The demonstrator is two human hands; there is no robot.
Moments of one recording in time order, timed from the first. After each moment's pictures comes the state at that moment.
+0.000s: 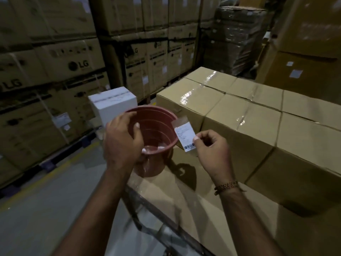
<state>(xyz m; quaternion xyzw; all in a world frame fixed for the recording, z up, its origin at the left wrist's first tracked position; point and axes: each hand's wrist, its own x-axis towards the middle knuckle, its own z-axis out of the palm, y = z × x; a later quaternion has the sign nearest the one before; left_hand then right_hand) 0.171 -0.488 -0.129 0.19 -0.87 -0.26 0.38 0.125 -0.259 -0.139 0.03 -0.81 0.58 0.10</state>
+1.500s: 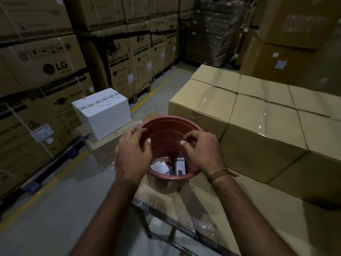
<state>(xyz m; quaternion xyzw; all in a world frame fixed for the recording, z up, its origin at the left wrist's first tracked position) 0.111 -0.605 -0.158 0.14 -0.91 -0.31 0.23 0.064 -0.403 -0.144 0.05 -0.93 0.34 0.12</state>
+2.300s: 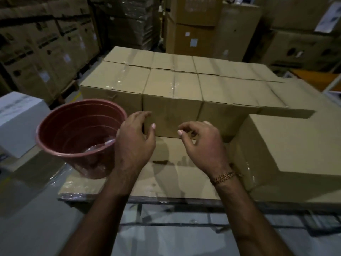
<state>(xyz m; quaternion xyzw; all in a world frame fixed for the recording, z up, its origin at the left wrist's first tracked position) 0.173 -0.401 -0.139 -0.15 -0.89 -0.39 0.19 0.241 -0.211 -0.129 -0.02 -0.92 0.27 0.27</state>
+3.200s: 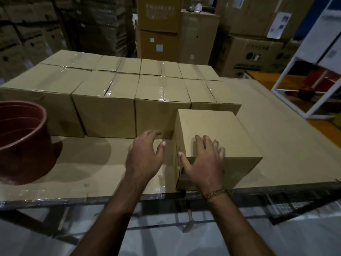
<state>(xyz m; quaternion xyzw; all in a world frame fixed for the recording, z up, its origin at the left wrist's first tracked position) 0.299 -0.147 -0.162 -0.19 -0.90 -0.39 0.09 0.379 0.021 -0.176 -0.25 -0.96 0.04 0.14</state>
